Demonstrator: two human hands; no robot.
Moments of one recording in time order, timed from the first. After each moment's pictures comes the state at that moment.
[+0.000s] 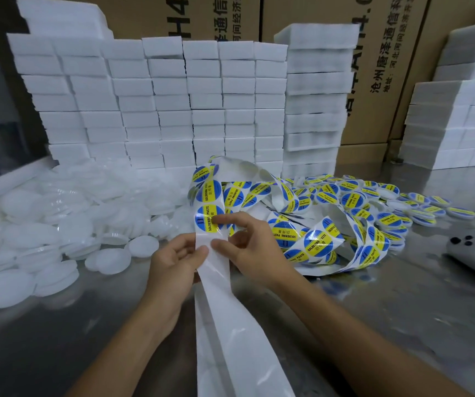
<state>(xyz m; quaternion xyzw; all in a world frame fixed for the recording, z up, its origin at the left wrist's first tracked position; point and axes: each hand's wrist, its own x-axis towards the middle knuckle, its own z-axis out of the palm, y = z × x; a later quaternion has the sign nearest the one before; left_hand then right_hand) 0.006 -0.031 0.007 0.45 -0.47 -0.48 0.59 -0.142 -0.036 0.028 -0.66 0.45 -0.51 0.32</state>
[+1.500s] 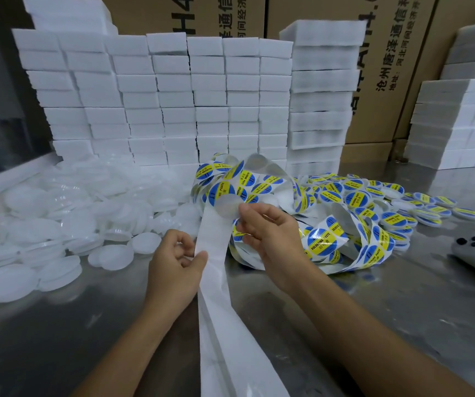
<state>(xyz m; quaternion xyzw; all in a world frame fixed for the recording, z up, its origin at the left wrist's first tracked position) 0.011 -0.034 -0.004 0.53 -0.56 -0.28 0.58 -0.151 -0.039 0.038 -0.42 0.39 -0.64 0.51</state>
